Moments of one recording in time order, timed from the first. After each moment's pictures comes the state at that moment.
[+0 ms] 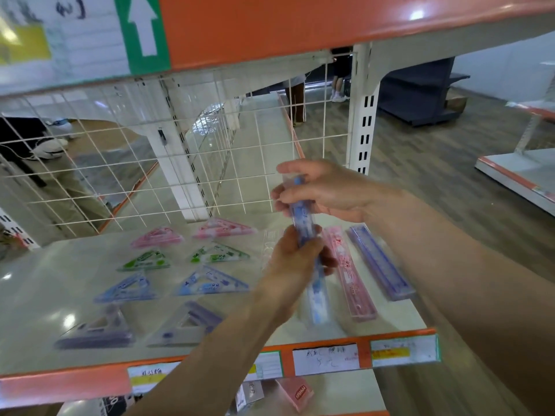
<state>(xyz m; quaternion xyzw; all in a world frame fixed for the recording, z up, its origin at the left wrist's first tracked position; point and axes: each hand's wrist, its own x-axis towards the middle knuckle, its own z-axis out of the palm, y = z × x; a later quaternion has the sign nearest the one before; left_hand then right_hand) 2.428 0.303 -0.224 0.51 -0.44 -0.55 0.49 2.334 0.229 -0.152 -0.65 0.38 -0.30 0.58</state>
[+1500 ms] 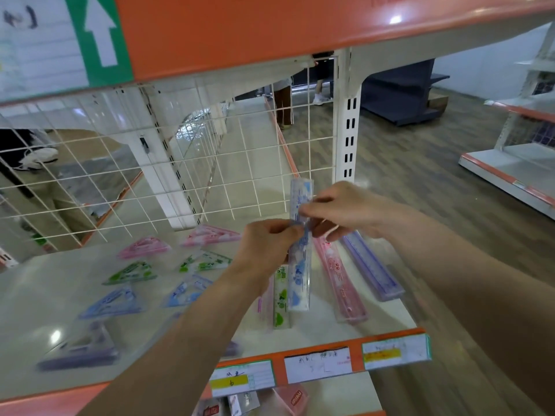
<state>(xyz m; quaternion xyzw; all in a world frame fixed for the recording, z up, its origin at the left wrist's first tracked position) 2.446 0.270 -0.211 0.58 -0.50 -0.48 0.44 2.298 0.228 -0.177 -0.66 0.54 -0.24 0.47</state>
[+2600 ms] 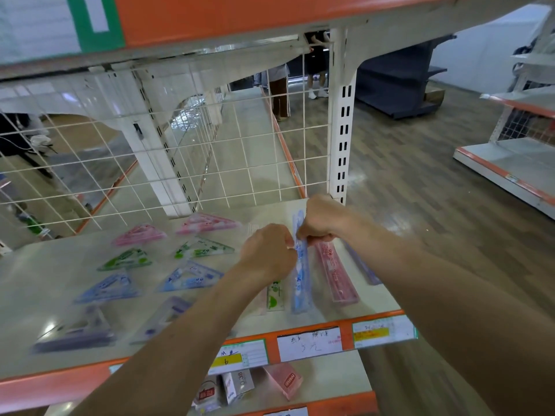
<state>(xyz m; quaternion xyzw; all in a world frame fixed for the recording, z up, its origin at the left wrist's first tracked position) 2.446 0.268 -0.242 0.67 -0.70 -0.20 0.16 2.328 0.218 -0.215 -0.68 0.66 -0.08 0.31</state>
